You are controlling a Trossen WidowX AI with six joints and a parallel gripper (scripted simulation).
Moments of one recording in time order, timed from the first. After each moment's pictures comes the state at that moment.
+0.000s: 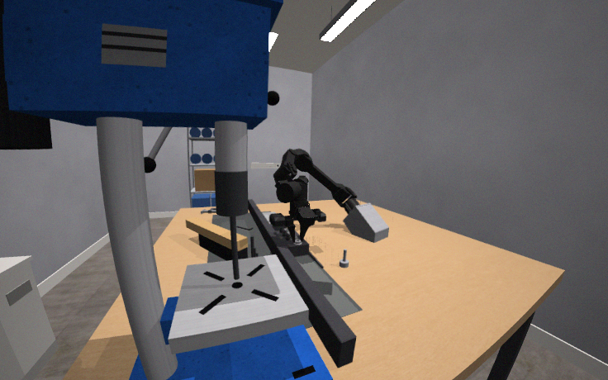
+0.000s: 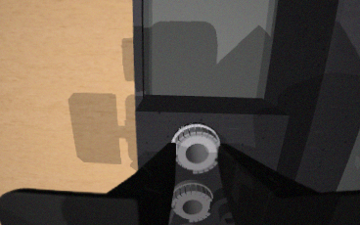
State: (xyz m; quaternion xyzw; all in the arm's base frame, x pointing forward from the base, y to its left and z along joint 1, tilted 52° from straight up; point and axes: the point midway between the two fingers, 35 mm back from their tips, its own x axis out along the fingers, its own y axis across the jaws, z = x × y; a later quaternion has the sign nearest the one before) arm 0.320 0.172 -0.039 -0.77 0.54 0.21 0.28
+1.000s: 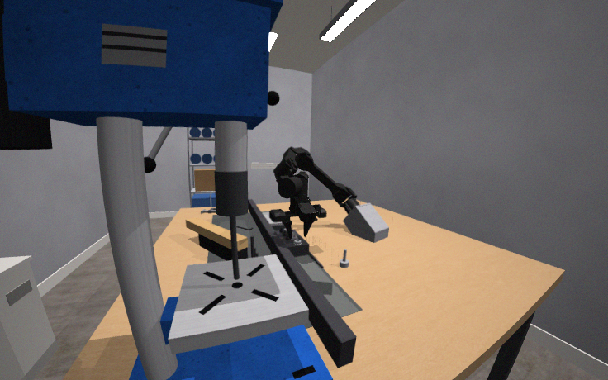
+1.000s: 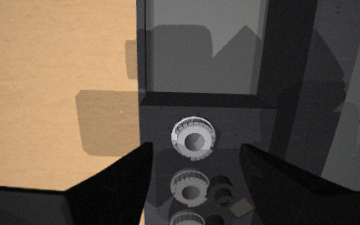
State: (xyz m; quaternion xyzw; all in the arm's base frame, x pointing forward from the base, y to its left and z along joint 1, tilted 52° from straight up) arm 0.315 0.183 -0.031 -0.77 0.54 0.21 0.28
